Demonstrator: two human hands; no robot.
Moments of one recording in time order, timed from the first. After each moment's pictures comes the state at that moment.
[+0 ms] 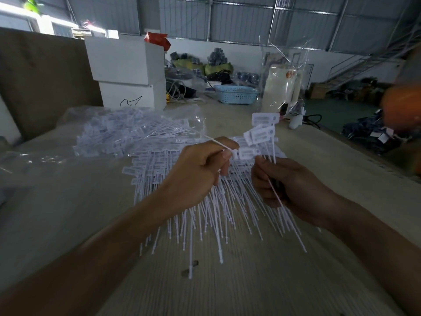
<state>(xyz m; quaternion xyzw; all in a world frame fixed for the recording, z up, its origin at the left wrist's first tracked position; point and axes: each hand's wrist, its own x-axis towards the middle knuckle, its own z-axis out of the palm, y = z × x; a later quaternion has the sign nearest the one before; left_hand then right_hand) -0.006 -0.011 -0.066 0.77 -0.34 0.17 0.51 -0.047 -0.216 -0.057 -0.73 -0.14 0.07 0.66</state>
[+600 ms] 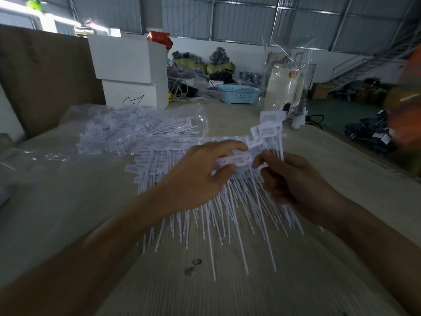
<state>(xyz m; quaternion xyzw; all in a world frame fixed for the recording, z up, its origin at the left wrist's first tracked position) -0.015 -0.003 -0.054 0.83 -0.38 0.19 0.35 -0.040 -0.219 -0.064 -0.74 -0.12 0.00 0.67</state>
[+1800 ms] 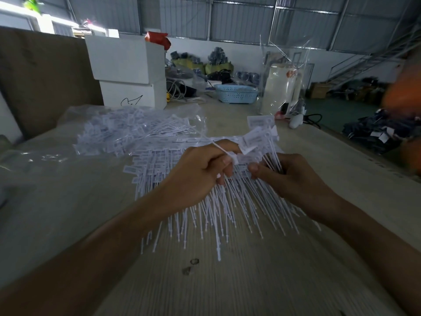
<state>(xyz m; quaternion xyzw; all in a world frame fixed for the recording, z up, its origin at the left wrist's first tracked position) -0.006 -0.008 -0.065 0.79 -0.37 0.15 0.46 -0.044 -0.220 -0.061 -0.85 -0.21 -0.15 0.45</state>
